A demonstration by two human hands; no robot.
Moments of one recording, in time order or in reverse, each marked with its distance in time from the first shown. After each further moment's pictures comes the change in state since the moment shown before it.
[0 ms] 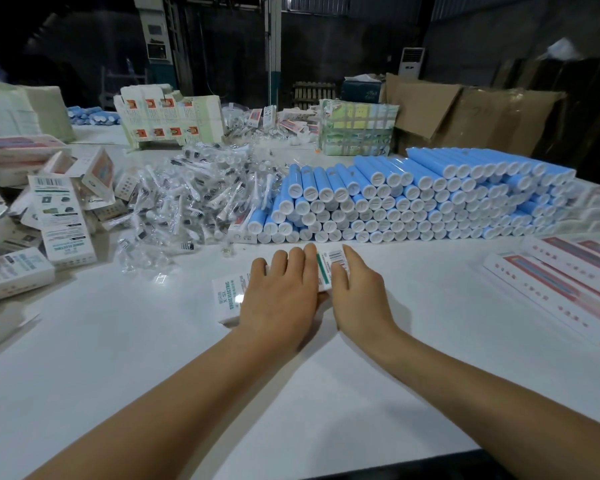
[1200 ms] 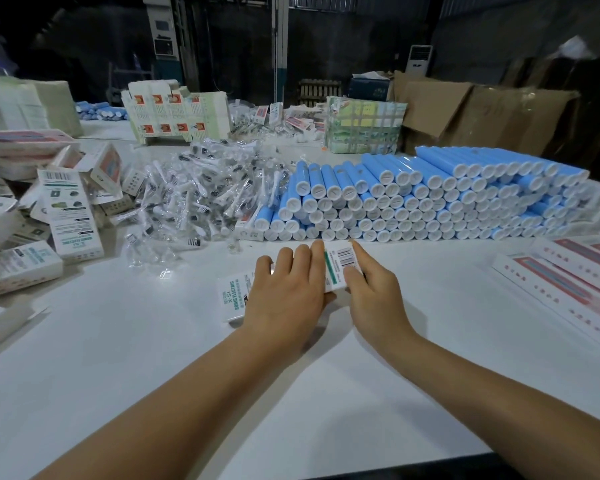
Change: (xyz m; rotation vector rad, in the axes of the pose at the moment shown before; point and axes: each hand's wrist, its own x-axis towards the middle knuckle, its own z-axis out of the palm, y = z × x) left_hand -0.006 -0.004 -0.010 0.018 0.068 -0.001; right_hand -0.002 0.007 -0.005 0.383 -0.069 0.093
